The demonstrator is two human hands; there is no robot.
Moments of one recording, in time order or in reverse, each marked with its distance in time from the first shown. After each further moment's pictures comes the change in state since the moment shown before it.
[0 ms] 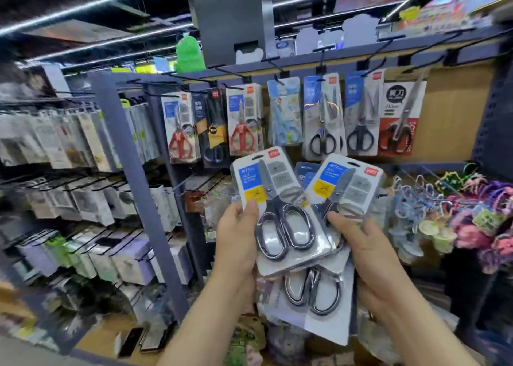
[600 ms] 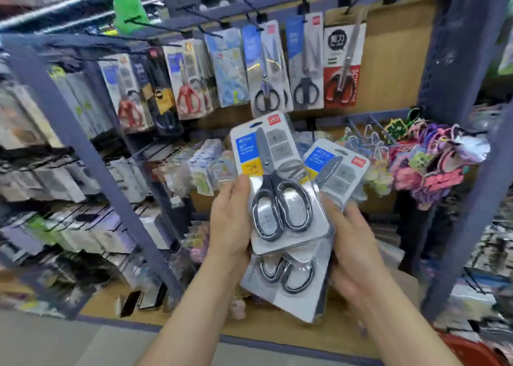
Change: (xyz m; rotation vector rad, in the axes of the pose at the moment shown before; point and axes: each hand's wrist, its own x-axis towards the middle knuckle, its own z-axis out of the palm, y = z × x) left_hand -0.070 -0.046 0.088 0.012 -0.067 -0.059; right_hand -0.055 -0.008 -0.093 0.188 0.125 0.023
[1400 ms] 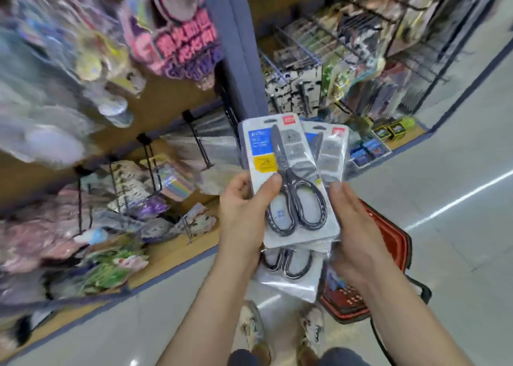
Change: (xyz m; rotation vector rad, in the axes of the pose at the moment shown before) left_hand -0.129 -0.283 0.266 0.146 -0.472 -0.555; right_hand -0.068 -0.042 -0.371 0.173 0.617 0.036
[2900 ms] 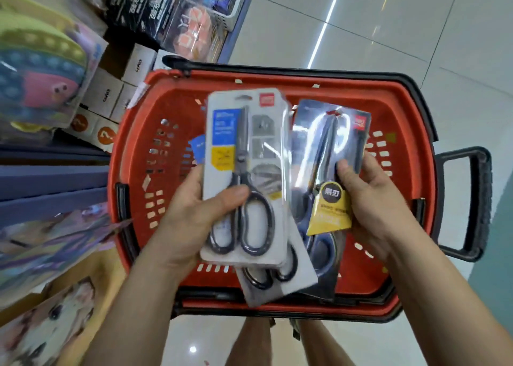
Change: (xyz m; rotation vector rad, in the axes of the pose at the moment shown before) left_hand 0.263 -0.418 0.039 0.372 -0.843 -0.591; right_hand 0.208 0.232 -0.368 -0.064 0.880 -0.015
